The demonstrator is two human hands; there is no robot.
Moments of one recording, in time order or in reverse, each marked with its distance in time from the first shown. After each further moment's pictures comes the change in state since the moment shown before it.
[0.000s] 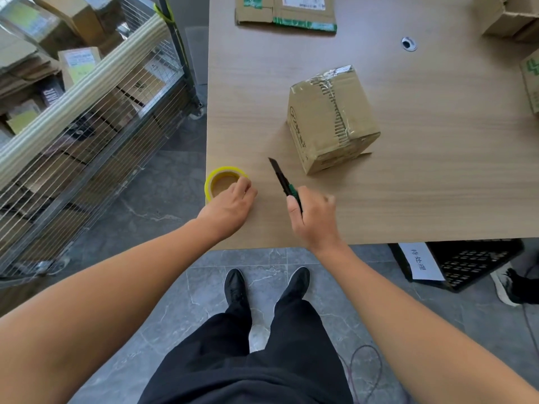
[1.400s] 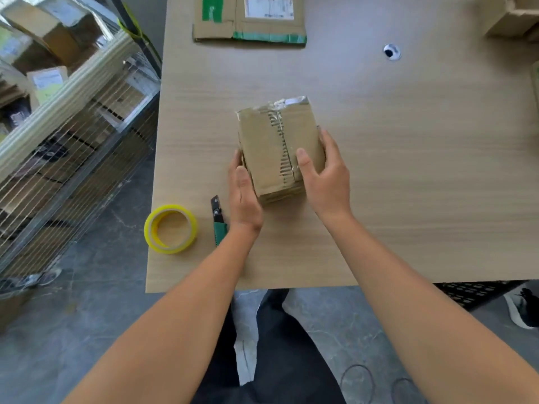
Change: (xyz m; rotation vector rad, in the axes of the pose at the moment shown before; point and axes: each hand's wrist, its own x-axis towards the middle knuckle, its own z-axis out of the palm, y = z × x) left_hand 0.164 0.129 -0.025 -1.381 0.791 -0.571; right_hand 0.141 0.109 -0.074 0.557 0.116 0.311
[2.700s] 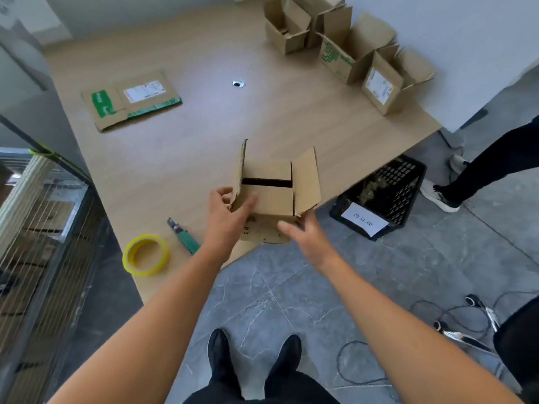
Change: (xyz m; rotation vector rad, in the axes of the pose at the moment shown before) left_hand -0.139 0.058 -0.039 0.349 -0.641 -0.067; right_hand -0.274 0.018 -0.082 0.413 0.108 0.336
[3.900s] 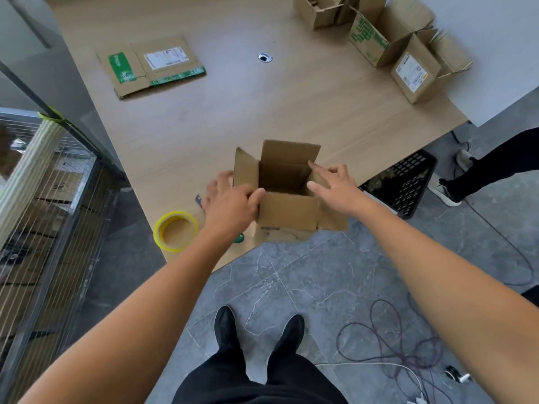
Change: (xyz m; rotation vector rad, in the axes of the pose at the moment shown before) left_hand 0.004 -0.001 -0.085 0.882 -0.057 0.168; right_hand 0.069 -0.044 0.003 -0.803 -0.069 0.118
